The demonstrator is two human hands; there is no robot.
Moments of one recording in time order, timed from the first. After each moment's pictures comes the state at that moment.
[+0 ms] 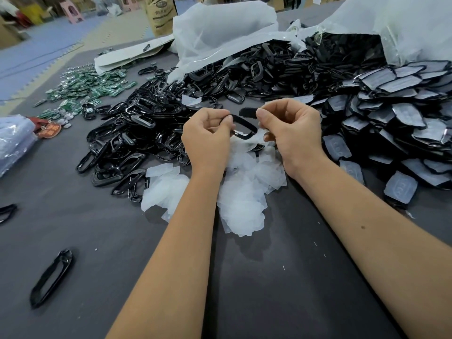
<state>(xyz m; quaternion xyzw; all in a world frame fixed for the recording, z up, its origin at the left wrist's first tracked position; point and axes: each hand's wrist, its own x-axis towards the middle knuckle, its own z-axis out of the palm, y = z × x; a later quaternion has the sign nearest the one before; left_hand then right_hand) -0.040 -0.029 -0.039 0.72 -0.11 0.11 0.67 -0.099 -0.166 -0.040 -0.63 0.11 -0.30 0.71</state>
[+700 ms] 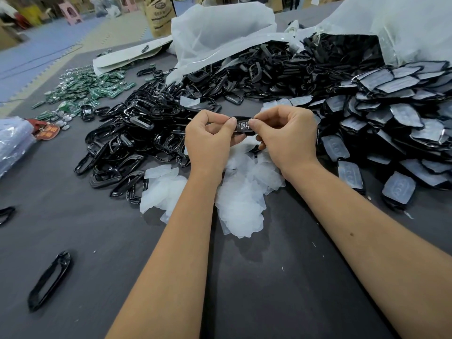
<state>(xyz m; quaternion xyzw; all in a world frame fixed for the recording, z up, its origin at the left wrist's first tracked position) -0.042 -0.030 -0.039 0.67 -0.10 0.02 0.73 -0.093 -0.162 -0.046 -0.74 0.14 -0.34 0.56</state>
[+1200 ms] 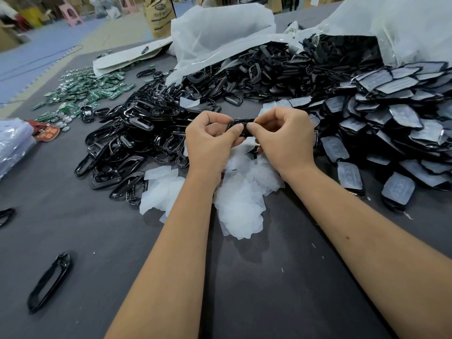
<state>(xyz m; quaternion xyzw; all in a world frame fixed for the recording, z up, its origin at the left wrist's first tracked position) -0.044 -0.028 -0.037 0.65 -0.12 -0.02 0.75 -0.098 -0.157 -0.040 -0.78 0.17 -0.33 0.49</state>
